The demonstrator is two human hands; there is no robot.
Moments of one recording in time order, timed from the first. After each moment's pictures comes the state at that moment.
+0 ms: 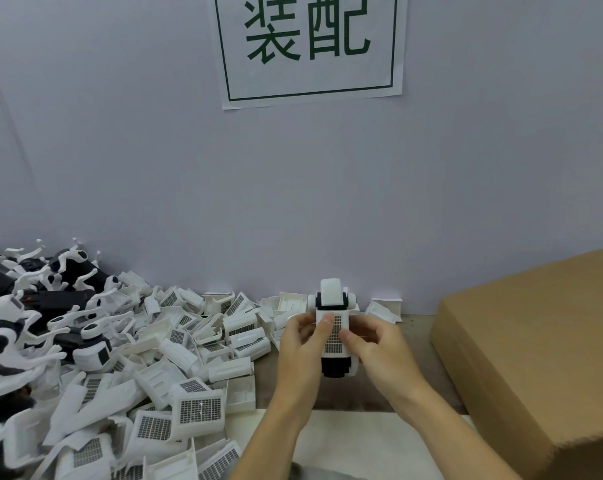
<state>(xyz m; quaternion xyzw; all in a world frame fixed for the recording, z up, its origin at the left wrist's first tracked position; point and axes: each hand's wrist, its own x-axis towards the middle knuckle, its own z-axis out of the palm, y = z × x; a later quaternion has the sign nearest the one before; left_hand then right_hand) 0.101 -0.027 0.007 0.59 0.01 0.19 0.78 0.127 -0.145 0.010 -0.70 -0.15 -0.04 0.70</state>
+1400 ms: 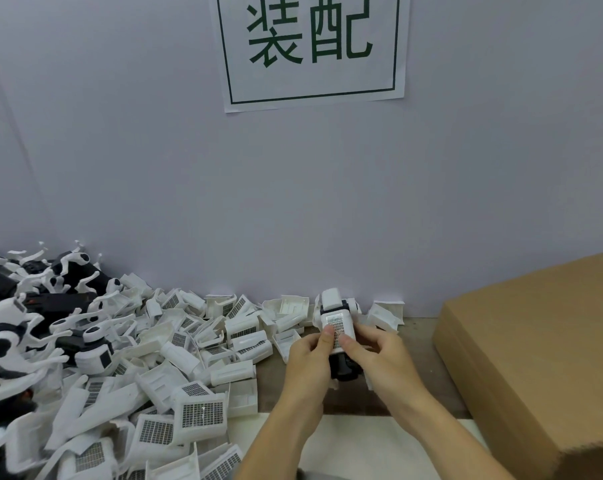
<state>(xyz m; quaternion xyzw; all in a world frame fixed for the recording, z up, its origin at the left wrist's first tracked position) 0.104 -0.032 0.005 0.64 0.09 0.09 0.76 0.129 -0.144 0.001 -0.70 -0.15 -0.03 0.70</state>
